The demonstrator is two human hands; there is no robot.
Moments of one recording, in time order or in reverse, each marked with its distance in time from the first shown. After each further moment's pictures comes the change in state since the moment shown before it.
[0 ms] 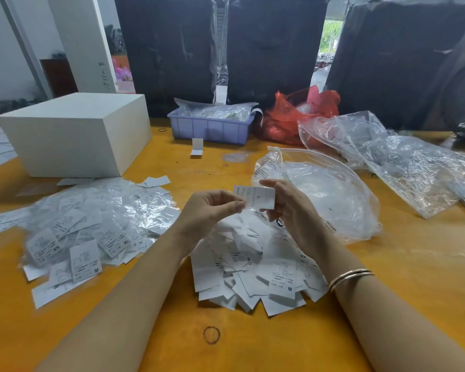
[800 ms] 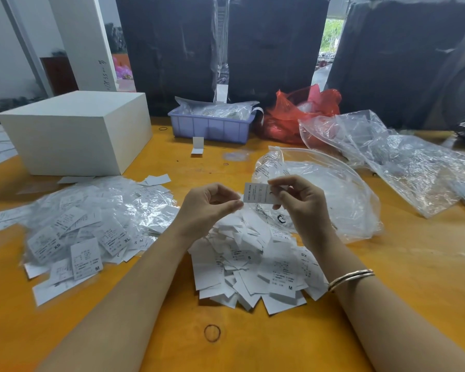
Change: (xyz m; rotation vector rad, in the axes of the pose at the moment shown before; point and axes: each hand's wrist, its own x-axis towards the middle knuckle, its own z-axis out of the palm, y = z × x) left_hand 0.002 -0.002 -0.003 0.157 0.065 0.112; right_hand 0.000 -0.007 0.006 -0.190 0.234 -0.298
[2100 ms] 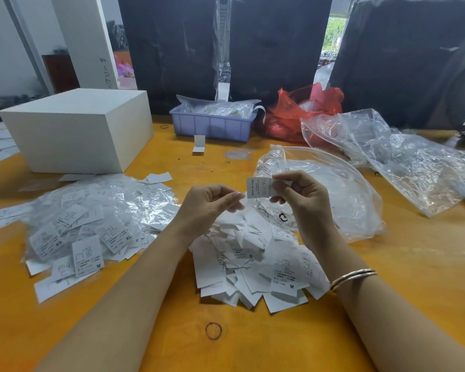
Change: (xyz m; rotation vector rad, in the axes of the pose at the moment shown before) left_hand 0.001 0.002 -0.002 0.055 -0.029 0.022; right_hand 0.001 -0.003 0.002 0.139 0.022 0.047
